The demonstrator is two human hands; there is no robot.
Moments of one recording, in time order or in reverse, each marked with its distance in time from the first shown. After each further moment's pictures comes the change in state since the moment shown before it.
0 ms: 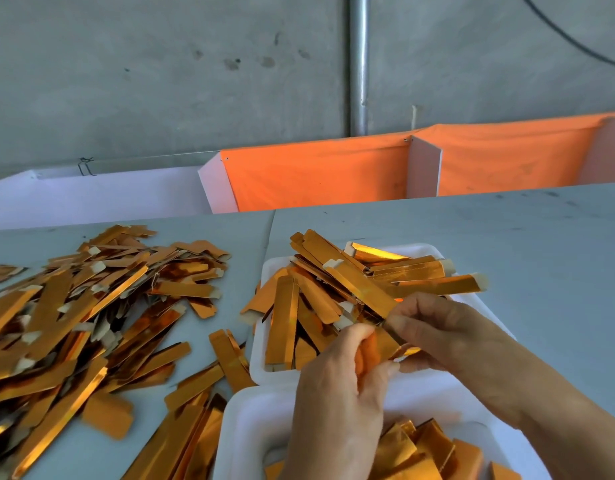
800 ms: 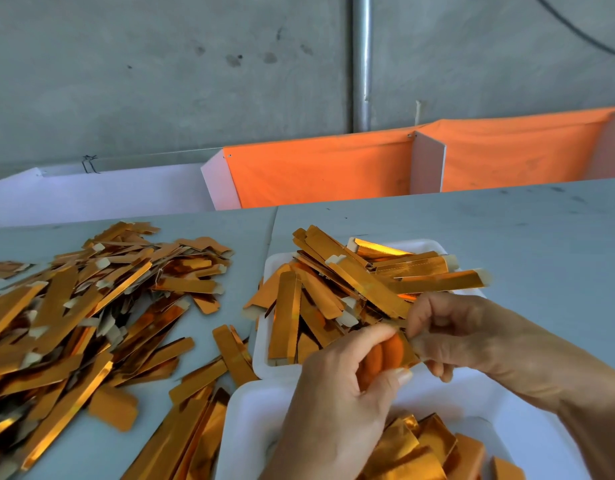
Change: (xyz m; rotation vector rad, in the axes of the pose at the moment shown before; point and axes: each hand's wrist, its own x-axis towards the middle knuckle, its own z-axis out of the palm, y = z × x) left_hand -0.002 0.000 -0.012 -0.078 -0.128 0.131; right_hand -0.007 -0.008 -0.025 -0.080 -0.277 -0.053
